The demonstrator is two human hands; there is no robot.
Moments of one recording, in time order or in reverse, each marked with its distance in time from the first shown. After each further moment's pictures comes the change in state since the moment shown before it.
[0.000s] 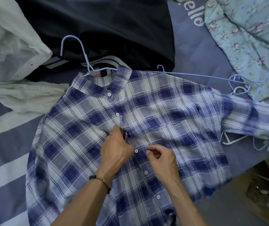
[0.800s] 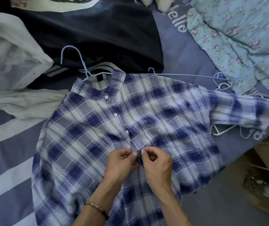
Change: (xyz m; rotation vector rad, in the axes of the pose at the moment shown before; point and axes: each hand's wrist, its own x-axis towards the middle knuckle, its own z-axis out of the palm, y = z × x) left_hand -0.060 -0.010 0.001 -0.937 -0.265 -0.260; right_hand -0.047 -0.013 0.023 0.194 0.307 -0.080
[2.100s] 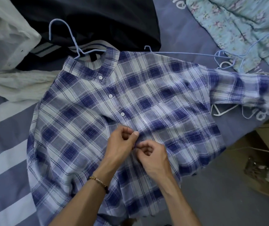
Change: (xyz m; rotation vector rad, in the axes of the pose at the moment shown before) left_hand 0.020 -0.031 0.004 0.377 0.057 0.240; right_hand -0.019 0.030 -0.014 0.081 -0.289 0.132
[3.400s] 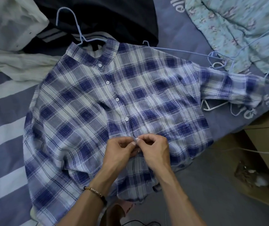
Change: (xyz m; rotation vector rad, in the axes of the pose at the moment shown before) left_hand -0.068 -0.026 0.031 -0.368 -0.026 -0.084; right_hand -0.019 0.015 -0.027 -0.065 0.084 -0.054
